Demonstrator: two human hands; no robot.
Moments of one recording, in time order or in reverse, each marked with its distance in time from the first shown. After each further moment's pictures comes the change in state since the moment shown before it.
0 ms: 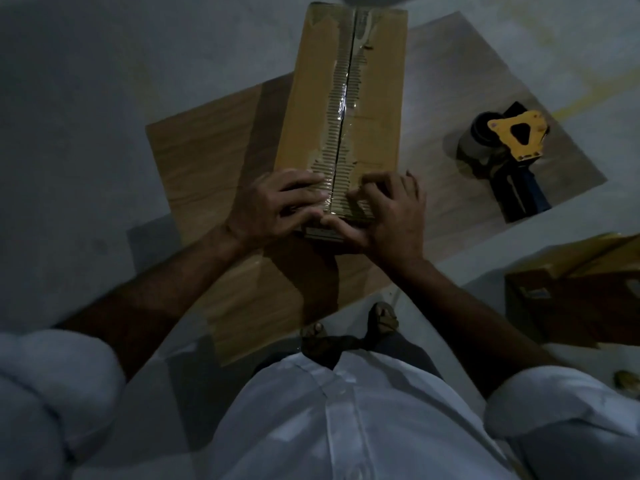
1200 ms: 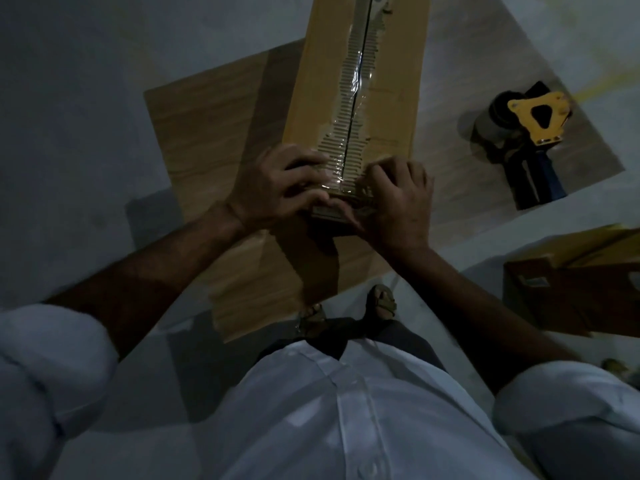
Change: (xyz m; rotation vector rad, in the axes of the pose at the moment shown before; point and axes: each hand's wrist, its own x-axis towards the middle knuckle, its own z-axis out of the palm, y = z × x) left_hand -0.010 -0.011 0.005 0.058 0.029 0.035; right_hand -0.007 -0.006 0.011 -0.087 0.034 -0.065
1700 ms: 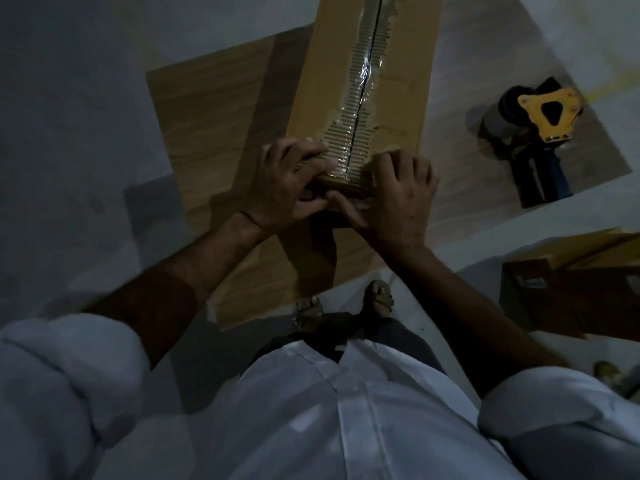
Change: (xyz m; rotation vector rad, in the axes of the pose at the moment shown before) left_hand -0.018 0.021 0.025 0.240 0.142 -0.135; right_hand -0.005 -0.016 0.000 -0.049 -0.030 0.097
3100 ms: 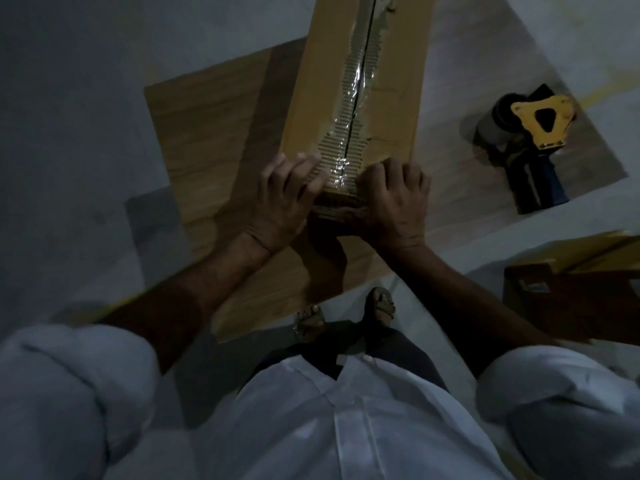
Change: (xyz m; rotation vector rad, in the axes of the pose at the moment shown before) left_hand -0.011 0.010 0.014 0.311 -0.108 0.045; right_hand 0.009 0.020 0.010 -0.111 0.013 -0.129
